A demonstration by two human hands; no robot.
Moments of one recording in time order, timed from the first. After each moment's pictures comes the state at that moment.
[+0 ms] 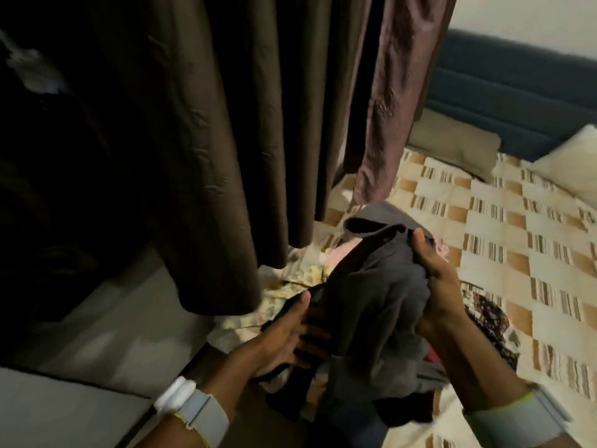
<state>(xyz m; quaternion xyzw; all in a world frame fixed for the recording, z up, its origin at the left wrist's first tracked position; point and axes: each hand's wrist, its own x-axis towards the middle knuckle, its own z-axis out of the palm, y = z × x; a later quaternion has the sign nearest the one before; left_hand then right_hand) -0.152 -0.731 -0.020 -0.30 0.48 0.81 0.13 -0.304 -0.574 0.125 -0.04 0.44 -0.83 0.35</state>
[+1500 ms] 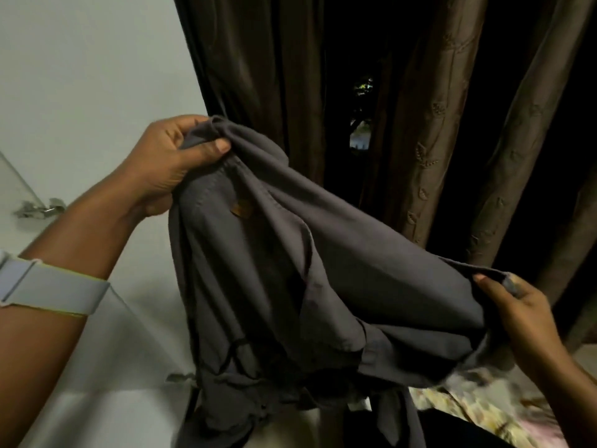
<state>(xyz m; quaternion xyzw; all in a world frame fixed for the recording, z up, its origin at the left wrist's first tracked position) 0.111 -0.776 0.329 -0.42 0.67 0.32 -0.53 -0.333 -0.727 0.131 -0.42 0.56 -0.58 0.41</state>
